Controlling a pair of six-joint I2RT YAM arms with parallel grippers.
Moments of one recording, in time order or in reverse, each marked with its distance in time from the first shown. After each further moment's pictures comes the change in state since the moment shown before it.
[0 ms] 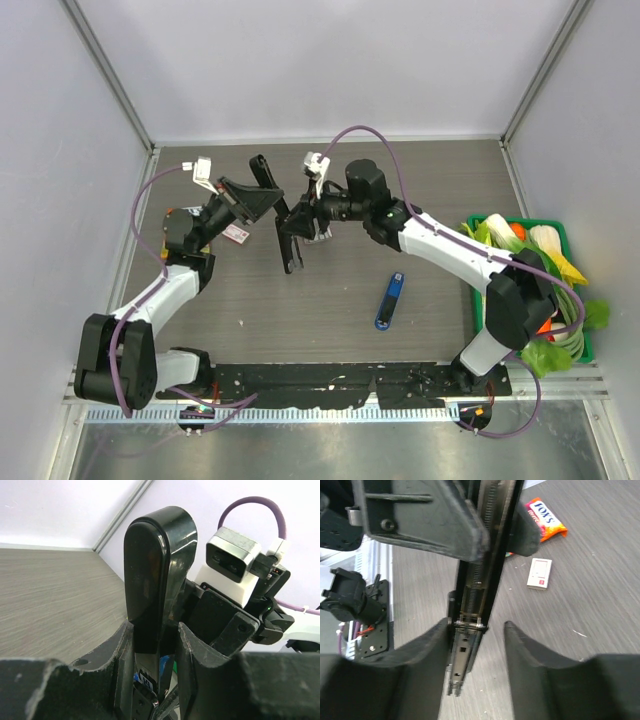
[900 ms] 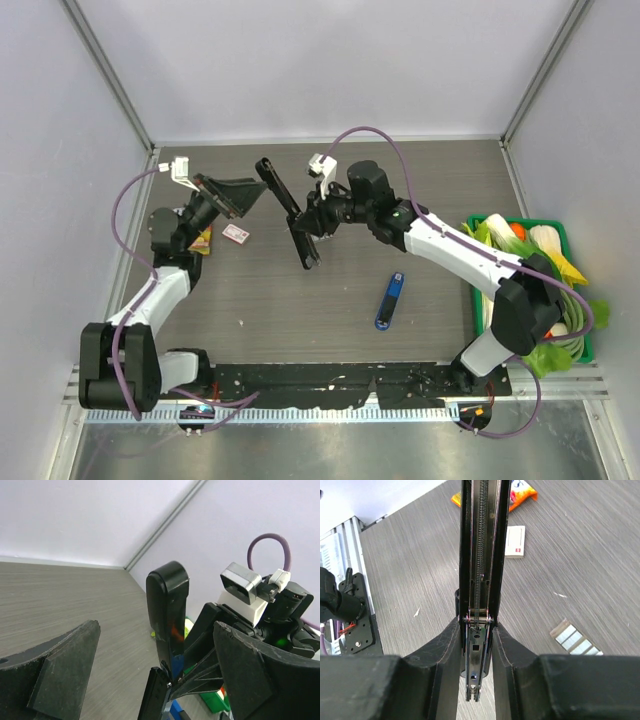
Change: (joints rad) left arm 0.120 -0.017 -0.003 -0.035 -0.031 0.033; right arm 0.002 -0.036 0.005 -0.153 0.117 -0.011
